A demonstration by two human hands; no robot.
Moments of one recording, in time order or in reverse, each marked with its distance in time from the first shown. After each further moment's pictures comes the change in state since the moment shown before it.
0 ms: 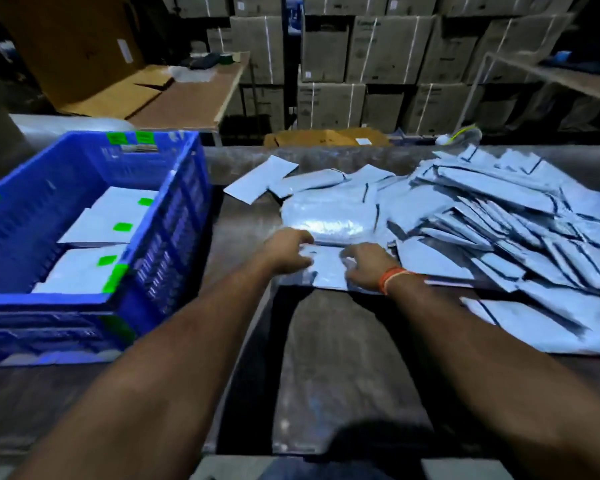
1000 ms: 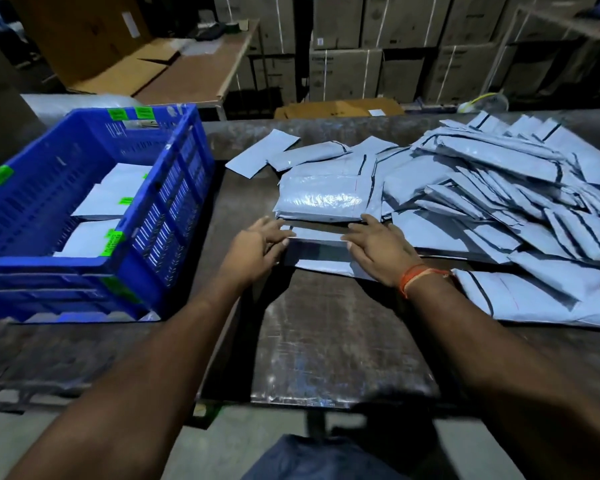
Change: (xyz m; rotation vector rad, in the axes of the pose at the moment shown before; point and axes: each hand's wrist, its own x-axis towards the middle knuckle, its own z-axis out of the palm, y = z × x) left_hand -0.079 -0.023 0.028 -0.111 0.338 0.168; right_hand -0.058 0.029 0.003 0.008 0.161 -0.243
